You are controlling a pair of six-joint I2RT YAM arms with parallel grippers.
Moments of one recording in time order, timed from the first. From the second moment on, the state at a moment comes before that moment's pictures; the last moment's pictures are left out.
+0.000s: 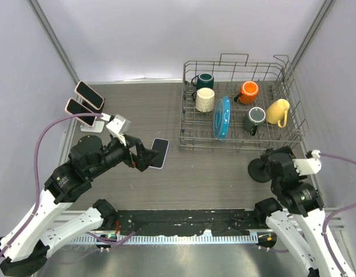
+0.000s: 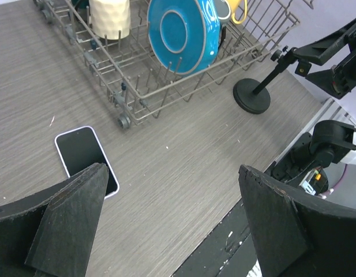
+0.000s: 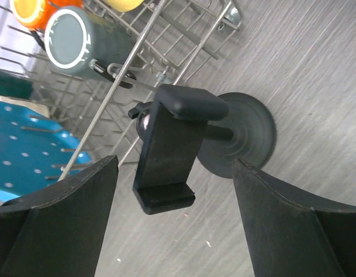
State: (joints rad) left arm -0.76 0.69 1.05 -0.60 0.05 -0.28; right arm 0.34 0.47 0.74 -1.05 0.71 1.16
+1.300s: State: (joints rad) left arm -0.76 0.55 1.07 -0.76 -0.04 -0.26; right arm 0.38 0.47 0.65 -0.78 0.21 1.32
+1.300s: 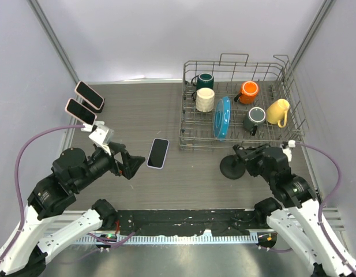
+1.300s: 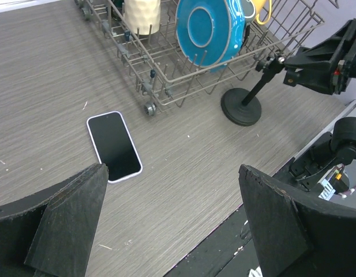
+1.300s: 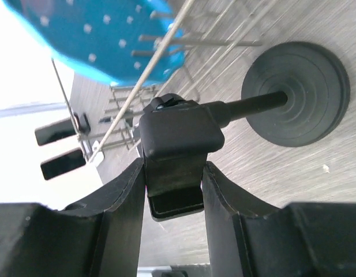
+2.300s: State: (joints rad) left arm -0.76 0.54 0.89 -0.62 0.26 -0.69; right arm 1.30 1.07 0.74 -0.10 0.46 1.30
